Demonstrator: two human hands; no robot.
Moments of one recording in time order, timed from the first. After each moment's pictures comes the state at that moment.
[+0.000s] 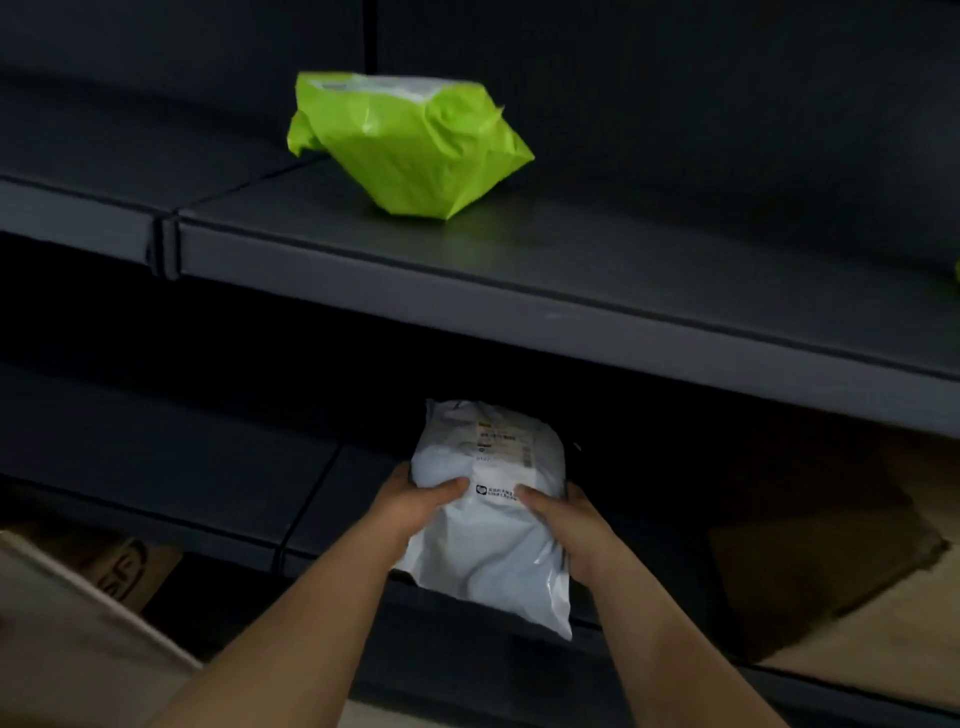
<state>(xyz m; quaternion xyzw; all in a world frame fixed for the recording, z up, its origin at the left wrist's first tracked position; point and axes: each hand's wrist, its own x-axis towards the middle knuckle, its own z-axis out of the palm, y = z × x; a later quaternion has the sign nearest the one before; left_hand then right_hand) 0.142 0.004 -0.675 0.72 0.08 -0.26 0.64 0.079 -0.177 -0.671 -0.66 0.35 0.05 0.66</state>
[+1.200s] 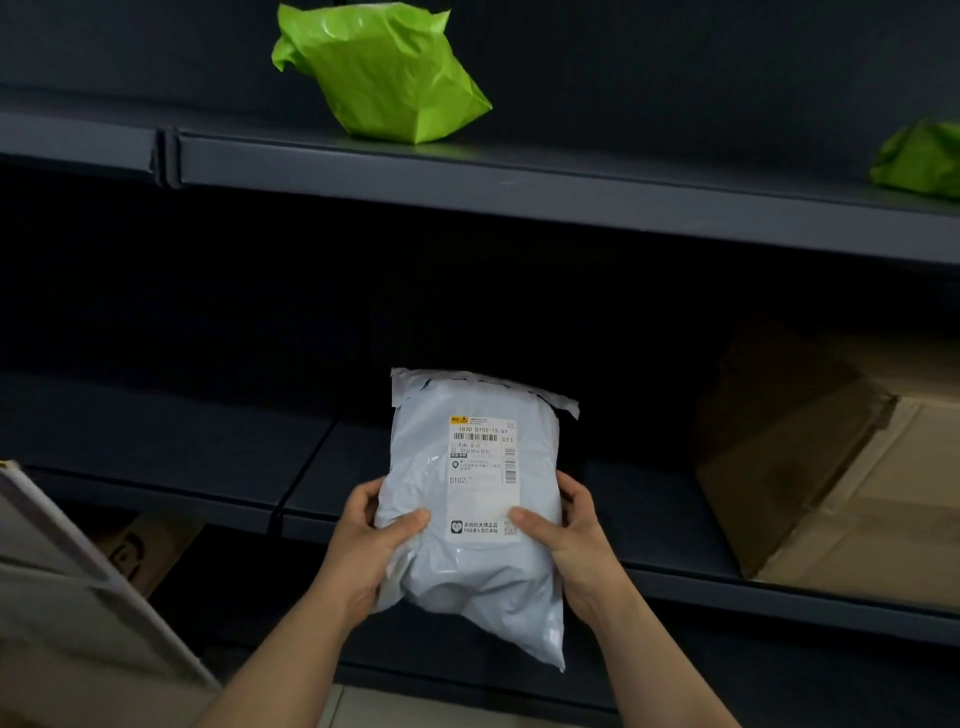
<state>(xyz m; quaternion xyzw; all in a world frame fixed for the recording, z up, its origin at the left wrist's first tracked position) 0.064 0.044 -0.754 0.61 0.03 -0.15 0.78 -0.005 -0.162 -0.753 -0.59 0.20 -0.09 0.78</state>
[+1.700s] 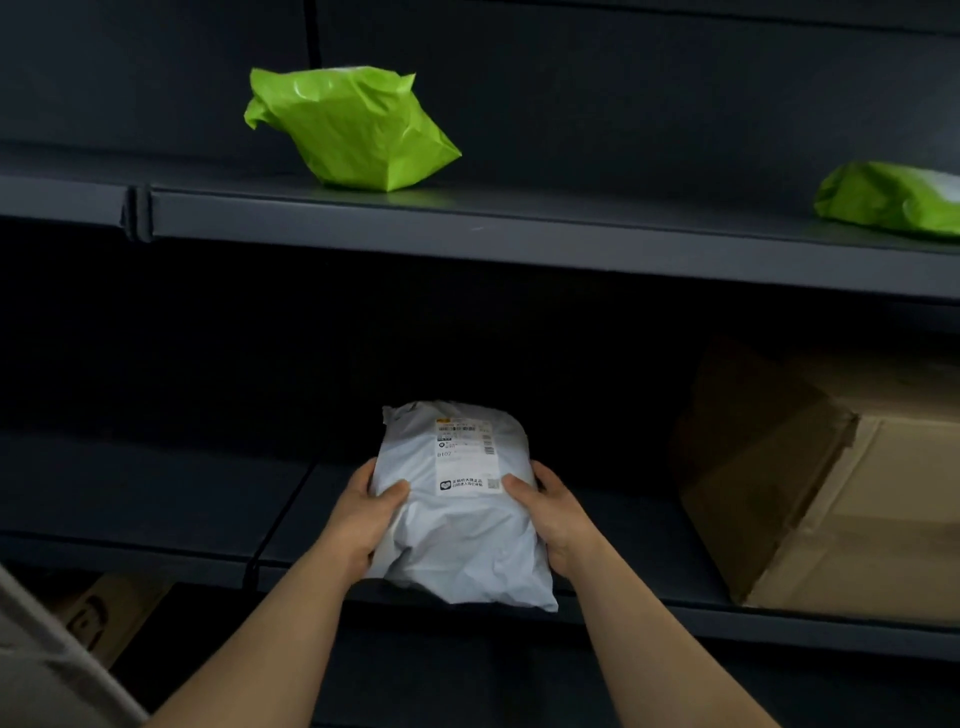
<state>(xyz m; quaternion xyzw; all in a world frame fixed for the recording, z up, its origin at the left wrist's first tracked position) 0.120 0.019 -0.718 0.70 0.00 -0.14 0.70 0.047 -0.177 -0.714 -0.61 0.24 -0.07 0.75</state>
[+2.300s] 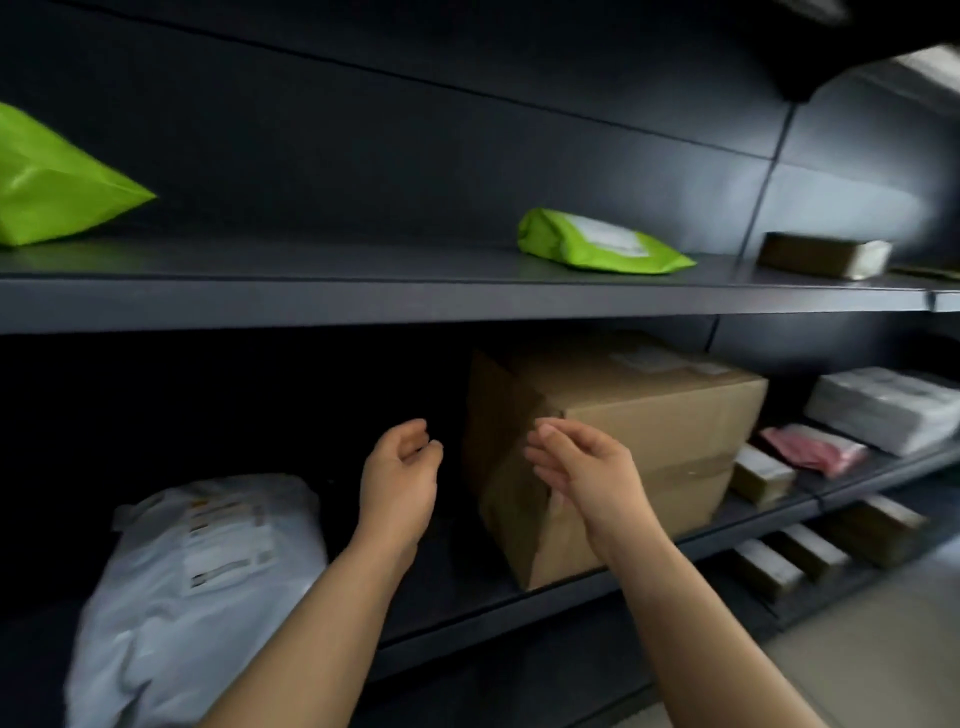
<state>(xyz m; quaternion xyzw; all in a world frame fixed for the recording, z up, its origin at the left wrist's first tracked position) 0.015 -0.184 -0.613 0.65 -0.24 -0.14 0.71 -0.112 -0.298 -0.596 -0.61 0.29 -0.39 0.63</state>
